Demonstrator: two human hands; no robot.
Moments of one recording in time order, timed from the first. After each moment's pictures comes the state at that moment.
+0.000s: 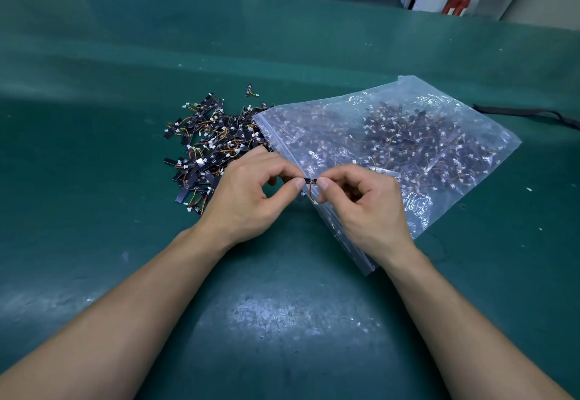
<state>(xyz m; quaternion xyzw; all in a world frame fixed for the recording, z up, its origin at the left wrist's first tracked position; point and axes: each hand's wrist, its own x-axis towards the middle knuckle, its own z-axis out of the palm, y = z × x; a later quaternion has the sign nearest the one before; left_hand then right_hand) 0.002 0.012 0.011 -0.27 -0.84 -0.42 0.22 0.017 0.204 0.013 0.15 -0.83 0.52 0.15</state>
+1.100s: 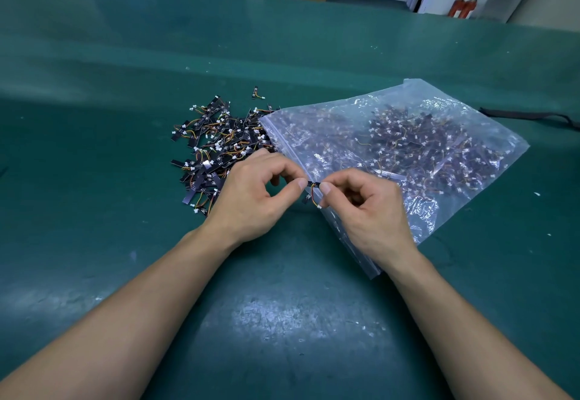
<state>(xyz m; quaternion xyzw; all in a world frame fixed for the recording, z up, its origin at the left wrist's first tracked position) 0.000 0.011 0.011 -0.23 -0.84 -0.46 0.19 0.018 0.201 0.012 0.14 -0.82 0.53 0.13</state>
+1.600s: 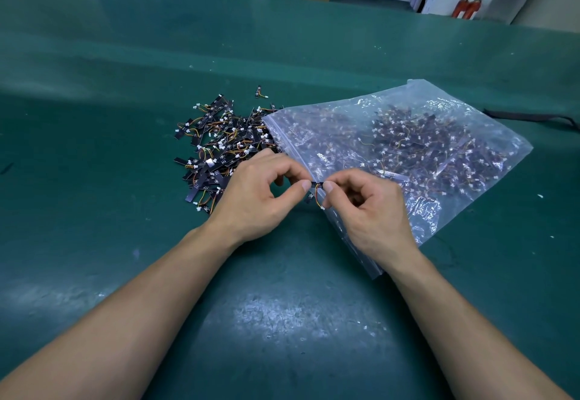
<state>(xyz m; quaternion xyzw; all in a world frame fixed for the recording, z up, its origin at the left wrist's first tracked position) -0.001 0.010 0.009 -0.24 -0.84 -0.44 0.19 0.019 0.201 0.012 0.14 -0.84 0.51 0.13</state>
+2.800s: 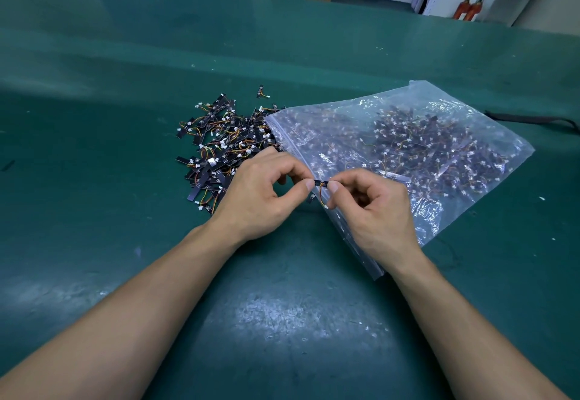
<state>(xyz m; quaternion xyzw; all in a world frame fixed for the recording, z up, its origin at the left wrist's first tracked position) -0.001 0.011 0.010 -0.24 -0.84 -0.44 0.20 0.018 0.201 0.010 0.14 -0.82 0.53 0.15</state>
